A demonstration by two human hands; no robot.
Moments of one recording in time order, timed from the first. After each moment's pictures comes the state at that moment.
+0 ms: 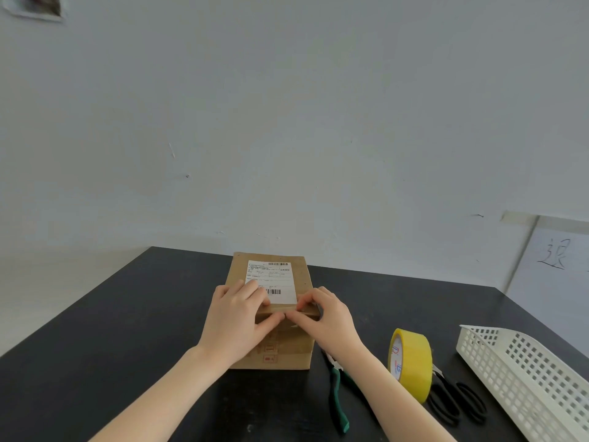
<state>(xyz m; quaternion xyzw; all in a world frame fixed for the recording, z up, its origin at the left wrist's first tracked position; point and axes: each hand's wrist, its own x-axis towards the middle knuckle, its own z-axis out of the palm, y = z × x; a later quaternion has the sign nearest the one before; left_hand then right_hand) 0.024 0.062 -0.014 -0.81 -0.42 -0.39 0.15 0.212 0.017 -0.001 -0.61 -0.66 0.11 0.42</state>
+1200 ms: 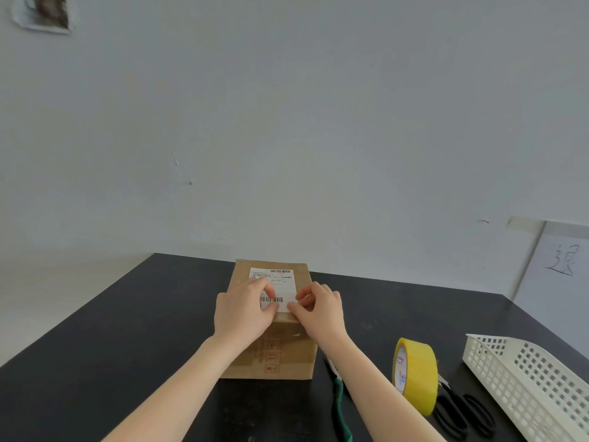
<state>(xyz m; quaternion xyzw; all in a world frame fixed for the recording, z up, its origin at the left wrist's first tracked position) 0.042 0.069 0.017 -0.76 -0.54 -0.36 -0.05 0.194 0.045 0.012 -0.68 -0.60 0.09 0.42</state>
